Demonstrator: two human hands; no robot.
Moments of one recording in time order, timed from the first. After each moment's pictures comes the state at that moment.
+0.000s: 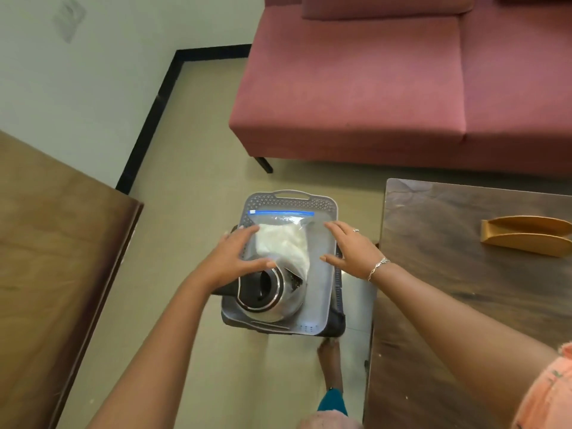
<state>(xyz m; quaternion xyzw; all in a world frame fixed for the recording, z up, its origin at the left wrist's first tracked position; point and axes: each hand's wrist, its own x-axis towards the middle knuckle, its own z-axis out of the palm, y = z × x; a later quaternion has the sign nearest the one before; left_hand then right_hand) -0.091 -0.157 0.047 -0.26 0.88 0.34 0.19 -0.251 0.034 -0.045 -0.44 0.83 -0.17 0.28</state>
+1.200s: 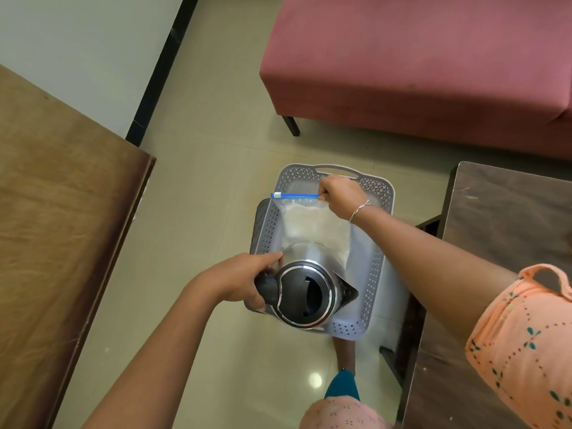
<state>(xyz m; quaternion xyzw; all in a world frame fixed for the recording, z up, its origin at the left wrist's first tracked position) -0.050 -0.215 -0.011 -0.23 0.81 0.33 0.42 -0.272 -0.131 -0.103 -0.46 0.84 -0.15 0.26</state>
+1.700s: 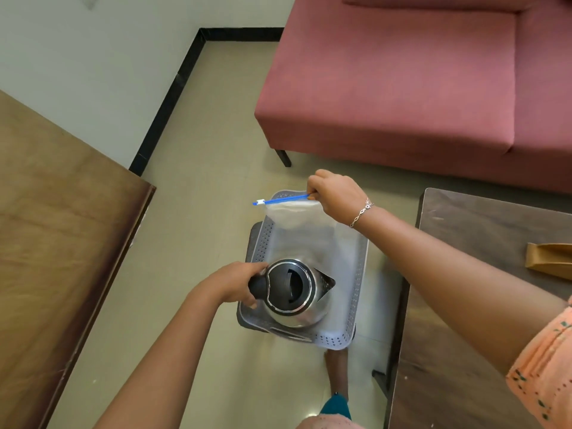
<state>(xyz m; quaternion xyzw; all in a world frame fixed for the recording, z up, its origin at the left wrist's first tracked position) -0.060 -0.207 0.007 -0.26 0.83 0.26 0.41 -0.282 -0.104 0.004 -0.54 0.81 -0.17 0.13</state>
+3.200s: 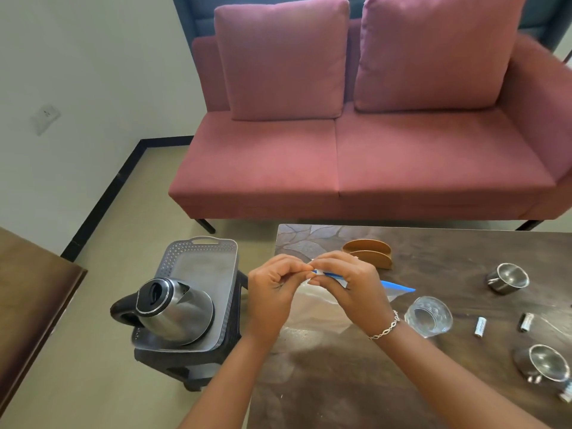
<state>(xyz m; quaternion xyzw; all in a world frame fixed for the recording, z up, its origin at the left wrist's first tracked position) -0.170 0.199 0.131 -0.10 0.79 0.53 -0.28 -0.248 0.324 0.120 -0.40 0.78 -0.48 -0.04</state>
